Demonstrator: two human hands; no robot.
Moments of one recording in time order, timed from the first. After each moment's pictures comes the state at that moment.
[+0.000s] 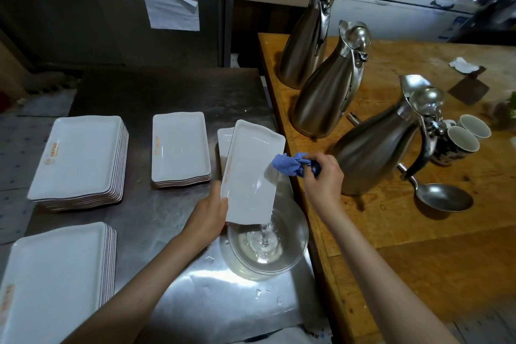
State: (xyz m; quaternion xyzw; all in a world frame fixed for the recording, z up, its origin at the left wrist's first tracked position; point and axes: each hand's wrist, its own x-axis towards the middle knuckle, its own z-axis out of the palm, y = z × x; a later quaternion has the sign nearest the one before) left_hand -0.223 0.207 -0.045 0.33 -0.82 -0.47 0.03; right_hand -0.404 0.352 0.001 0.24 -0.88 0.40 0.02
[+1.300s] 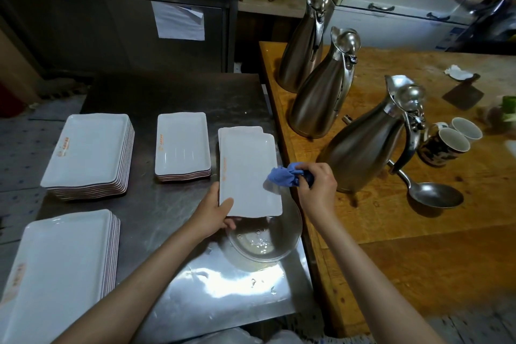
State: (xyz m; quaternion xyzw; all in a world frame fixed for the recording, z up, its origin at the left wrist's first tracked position) left_hand -0.218 0.229 -0.038 0.34 -0.68 -0.65 0.04; right_hand -0.377 0.378 0.005 0.26 -0.88 0.40 0.00
